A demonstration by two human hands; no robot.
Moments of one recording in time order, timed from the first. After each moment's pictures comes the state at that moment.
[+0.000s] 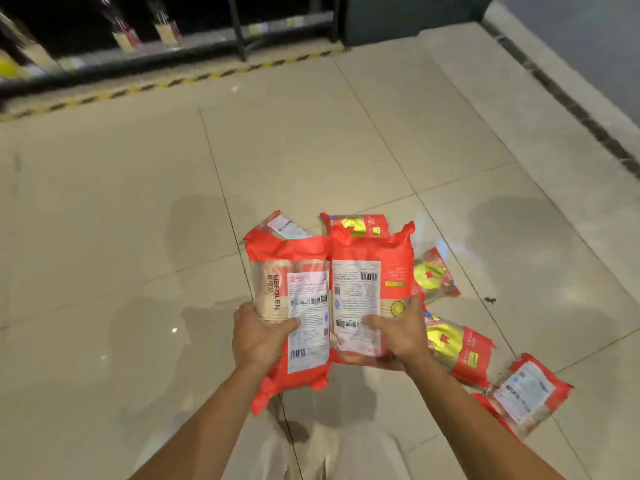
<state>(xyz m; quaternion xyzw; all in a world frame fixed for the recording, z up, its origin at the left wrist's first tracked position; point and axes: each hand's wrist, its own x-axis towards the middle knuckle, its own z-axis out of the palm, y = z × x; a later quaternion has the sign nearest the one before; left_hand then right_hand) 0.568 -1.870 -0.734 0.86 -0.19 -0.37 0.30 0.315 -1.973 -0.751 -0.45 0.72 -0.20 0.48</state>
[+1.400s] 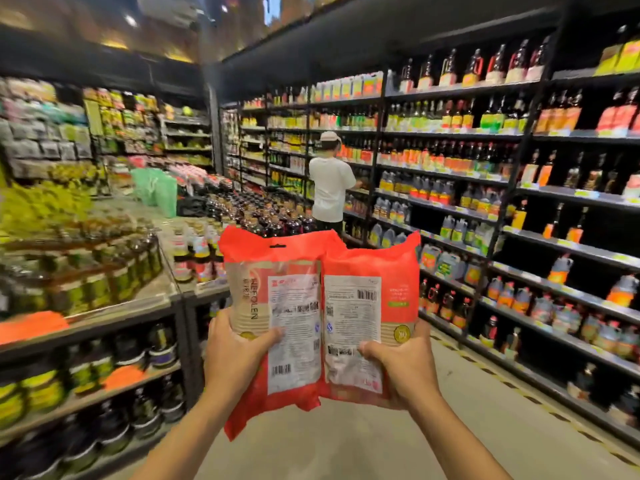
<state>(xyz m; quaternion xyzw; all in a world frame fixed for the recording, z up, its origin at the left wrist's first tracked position) 0.682 -1.157 -0.017 0.78 0.12 0.26 0.56 0.714 -1.425 -0.023 -0.77 0.07 -0.16 0.62</state>
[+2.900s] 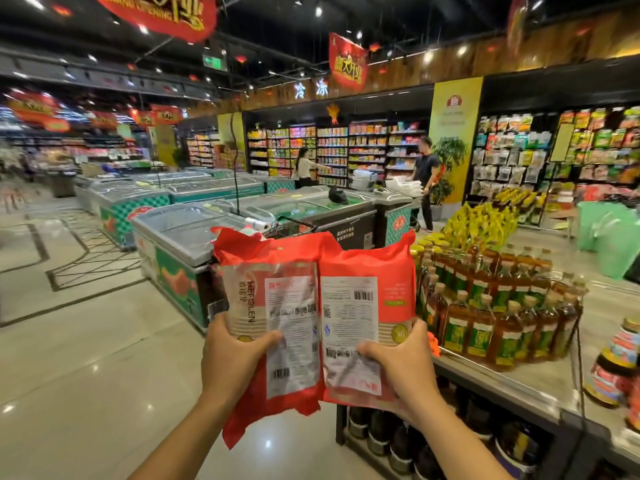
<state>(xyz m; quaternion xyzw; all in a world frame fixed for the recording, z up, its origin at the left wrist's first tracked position) 0.552 -0.785 0.011 0.52 0.58 0.56 0.28 0.811 -0.808 -0.008 -0.64 -0.43 0.29 0.57</state>
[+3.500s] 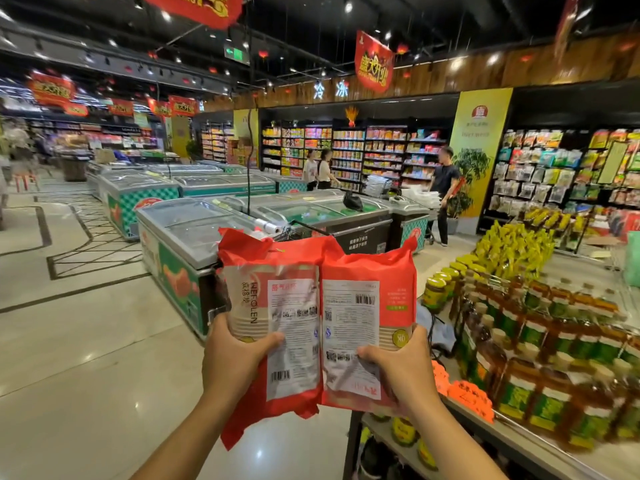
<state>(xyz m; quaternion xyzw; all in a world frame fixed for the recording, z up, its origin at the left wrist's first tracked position) 0.506 -0.592 -0.007 0.49 0.60 0.58 0.26 0.761 -0.618 -0.001 -0.63 -0.45 0.30 0.56</state>
